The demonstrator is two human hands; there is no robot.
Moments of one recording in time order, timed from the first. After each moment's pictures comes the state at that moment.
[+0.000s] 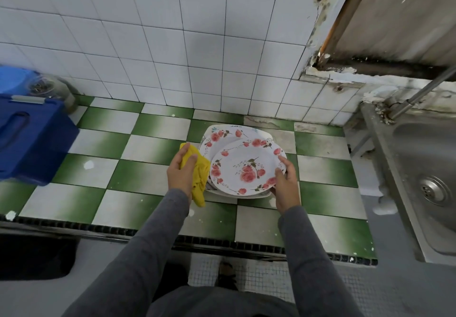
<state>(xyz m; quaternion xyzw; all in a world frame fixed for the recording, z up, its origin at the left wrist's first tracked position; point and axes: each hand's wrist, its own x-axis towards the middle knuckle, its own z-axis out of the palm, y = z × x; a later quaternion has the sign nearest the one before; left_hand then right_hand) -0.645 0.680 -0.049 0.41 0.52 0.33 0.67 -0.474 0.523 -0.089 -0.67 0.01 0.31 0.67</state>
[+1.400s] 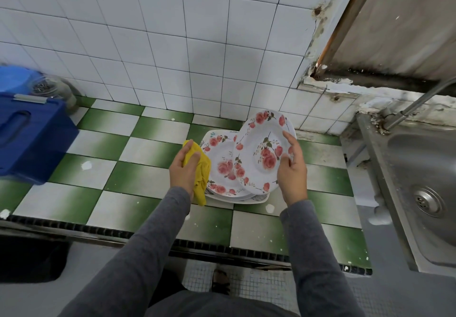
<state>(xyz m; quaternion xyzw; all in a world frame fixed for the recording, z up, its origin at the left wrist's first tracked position) -0.632 0.677 -0.039 0.42 0.49 0.36 0.68 -0.466 0.529 -0.016 -0.71 -0.18 0.20 0.65</state>
